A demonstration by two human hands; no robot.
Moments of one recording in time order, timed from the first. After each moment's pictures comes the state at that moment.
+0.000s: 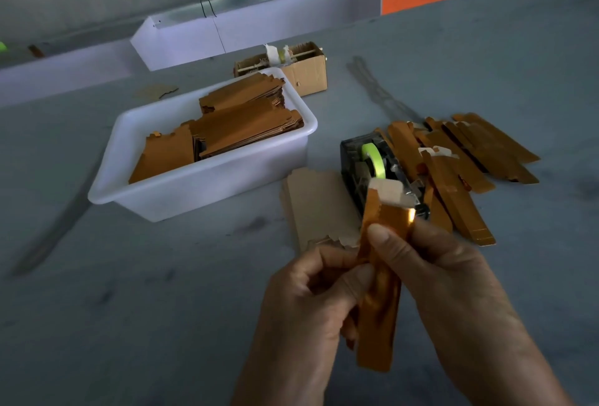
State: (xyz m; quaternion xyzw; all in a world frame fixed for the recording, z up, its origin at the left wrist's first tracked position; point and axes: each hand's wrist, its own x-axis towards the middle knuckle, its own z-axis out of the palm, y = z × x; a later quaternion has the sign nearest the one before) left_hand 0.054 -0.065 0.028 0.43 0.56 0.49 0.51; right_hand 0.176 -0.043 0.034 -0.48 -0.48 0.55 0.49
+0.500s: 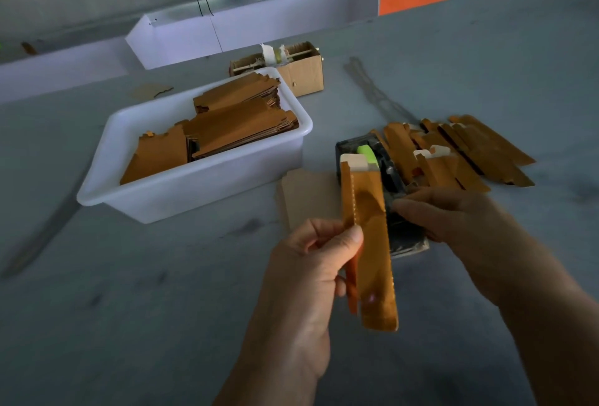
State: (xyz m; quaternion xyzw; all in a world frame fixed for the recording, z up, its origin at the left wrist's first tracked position) left_hand 0.064 -0.038 0.036 0.32 0.57 0.51 0.56; right_hand 0.224 0.020 0.014 -0.58 -0.53 0.49 0.37
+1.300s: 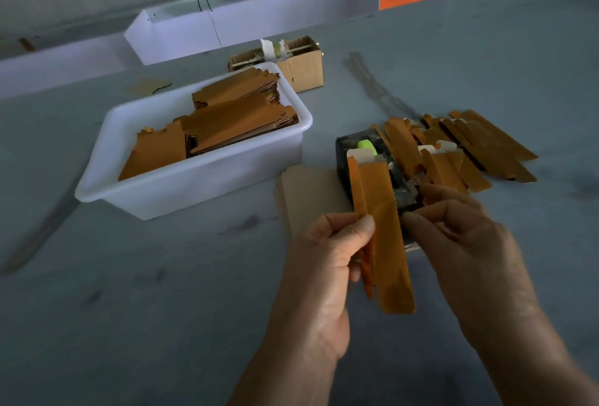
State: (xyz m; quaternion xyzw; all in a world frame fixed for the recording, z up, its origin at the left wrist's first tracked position) left_hand 0.077 -0.029 0.027 0.30 0.54 0.52 0.59; right_hand 0.207 -0.012 0.001 -0.64 -0.53 0.31 0.45
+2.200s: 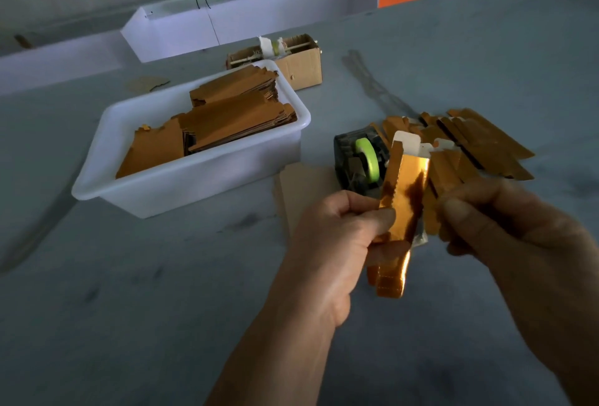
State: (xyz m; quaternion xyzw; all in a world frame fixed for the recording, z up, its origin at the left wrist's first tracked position) left_hand 0.081 -0.015 0.046 0.37 0.54 0.44 0.61; right_hand 0.230 -0.028 0.033 -0.49 -0.56 0.41 0.53
